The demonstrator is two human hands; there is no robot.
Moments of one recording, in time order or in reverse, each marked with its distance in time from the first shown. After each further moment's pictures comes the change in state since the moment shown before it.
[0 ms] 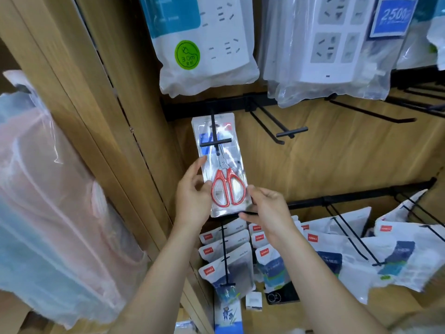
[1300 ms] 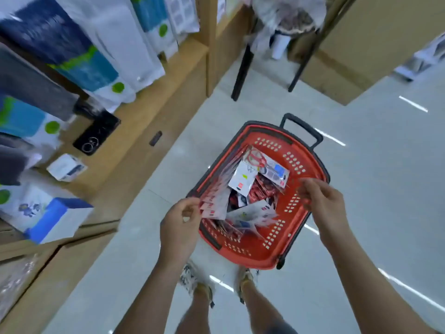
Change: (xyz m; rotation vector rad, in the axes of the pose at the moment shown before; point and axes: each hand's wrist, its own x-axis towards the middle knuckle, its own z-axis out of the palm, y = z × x) left_hand -0.423 -0.344 0.158 0.485 -1.058 -0.314; right_hand -0.375 0.428 -0.359 -0.085 1.290 0.322
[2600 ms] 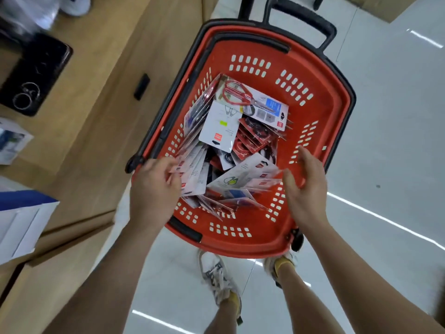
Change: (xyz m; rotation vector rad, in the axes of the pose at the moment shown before) left_hand 0.171 -0.198 0.009 0.554 -0.011 0.236; right_hand 0.025 0.224 0.187 -0.356 0.108 -0.204
